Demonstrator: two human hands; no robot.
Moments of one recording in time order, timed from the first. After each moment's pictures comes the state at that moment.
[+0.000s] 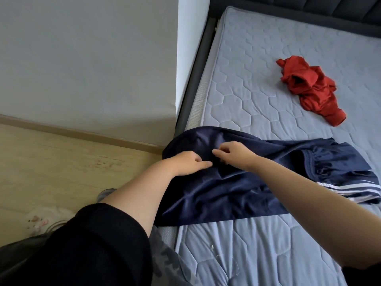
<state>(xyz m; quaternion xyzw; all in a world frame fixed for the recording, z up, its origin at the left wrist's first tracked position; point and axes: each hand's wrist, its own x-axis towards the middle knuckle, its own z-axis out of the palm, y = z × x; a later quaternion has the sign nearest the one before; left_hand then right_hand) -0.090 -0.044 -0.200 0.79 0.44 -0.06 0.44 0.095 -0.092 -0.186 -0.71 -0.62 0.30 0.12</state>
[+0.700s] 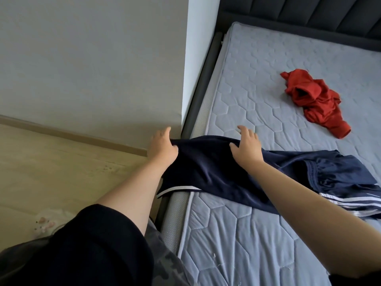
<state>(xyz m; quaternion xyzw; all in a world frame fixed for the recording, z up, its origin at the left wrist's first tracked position) -0.129 -0.006 -0.200 0.70 0.65 0.17 0.24 0.100 -0.074 -0.181 -0.80 -0.56 0.09 0.21</state>
